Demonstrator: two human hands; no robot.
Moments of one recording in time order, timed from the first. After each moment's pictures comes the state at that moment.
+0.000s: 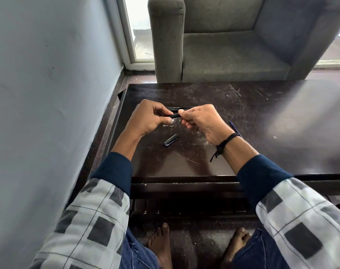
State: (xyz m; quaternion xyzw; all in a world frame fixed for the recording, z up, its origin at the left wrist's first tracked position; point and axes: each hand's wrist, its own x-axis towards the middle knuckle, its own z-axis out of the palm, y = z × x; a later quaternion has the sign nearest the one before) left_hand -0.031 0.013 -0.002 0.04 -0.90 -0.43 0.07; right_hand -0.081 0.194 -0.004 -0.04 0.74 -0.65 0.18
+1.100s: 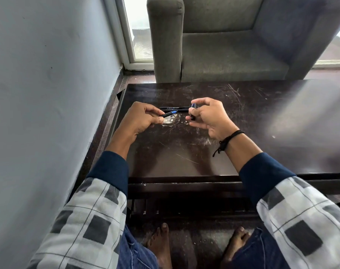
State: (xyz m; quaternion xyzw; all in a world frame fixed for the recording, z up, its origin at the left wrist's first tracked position) left_hand -0.026 0.002 -0.002 0.12 -0.85 -0.51 0.04; right_hand -0.091 0.204 0.000 0.02 0.71 -0.68 0.16
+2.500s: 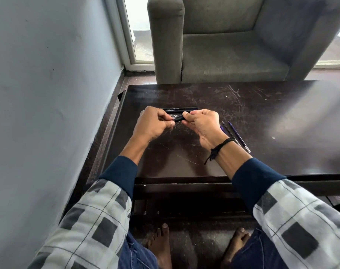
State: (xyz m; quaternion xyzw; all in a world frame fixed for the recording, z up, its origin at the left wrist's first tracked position) left_hand -0.034 0.029 -0.023 0.11 -0.89 -0.44 0.11; right_hand -0.076 0.184 -0.014 0.10 0.59 -0.79 0.12
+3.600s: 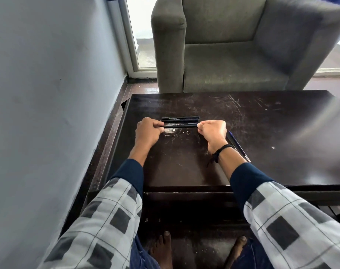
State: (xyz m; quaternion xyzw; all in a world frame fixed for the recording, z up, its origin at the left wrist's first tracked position) left_hand -0.057 0.010 -0.043 0.19 -0.90 -0.37 0.13; right_hand -0.128 0.200 -0.055 0.21 0.67 -0.71 0.07
